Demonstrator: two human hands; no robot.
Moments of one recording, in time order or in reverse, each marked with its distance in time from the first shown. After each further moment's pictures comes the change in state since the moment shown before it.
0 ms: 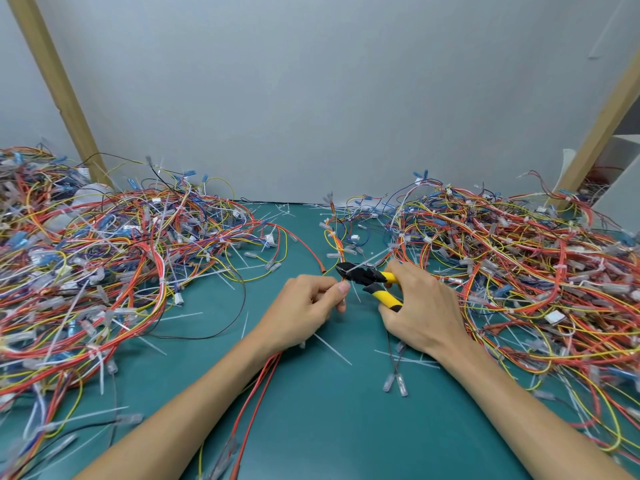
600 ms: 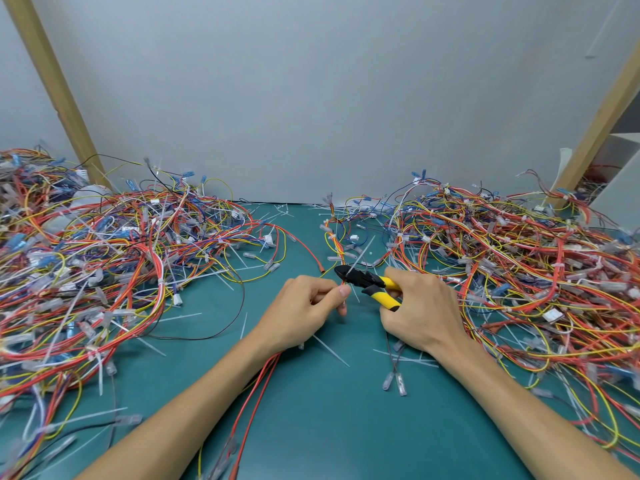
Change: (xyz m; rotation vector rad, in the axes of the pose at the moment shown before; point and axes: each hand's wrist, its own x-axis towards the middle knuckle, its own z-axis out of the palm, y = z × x) left_hand -0.002 0.002 -0.002 0.027 -0.014 -0.005; right_hand -0.001 -0.001 -0.001 0.017 0.039 0.010
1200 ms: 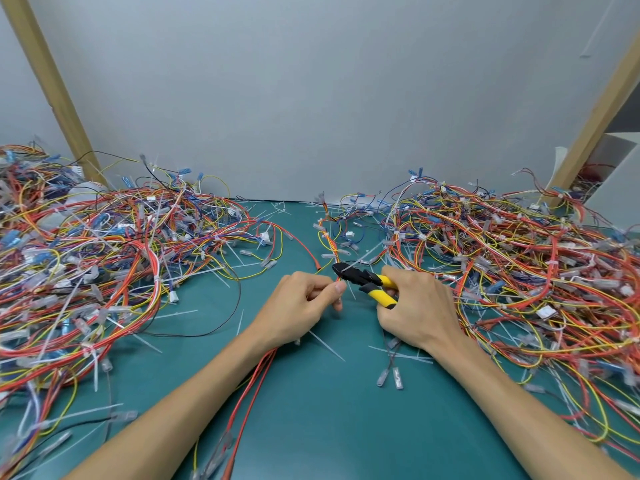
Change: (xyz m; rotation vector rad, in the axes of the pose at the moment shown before) left_hand 0.003 -0.007 0.002 -0.006 0.013 0.011; right_hand 0.000 0.003 0.002 -0.012 -0.054 0.006
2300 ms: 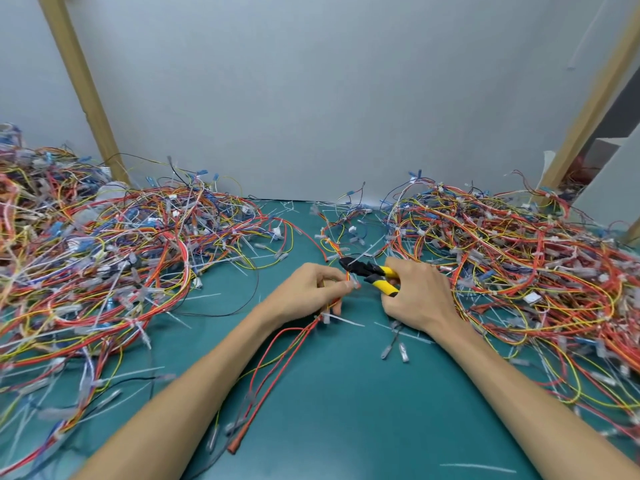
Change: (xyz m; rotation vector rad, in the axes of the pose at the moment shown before) left_hand -0.003 0.000 -0.006 -0.320 -0.230 -0.122; right_hand -0.004 -0.001 -0.004 0.012 -0.025 0.004
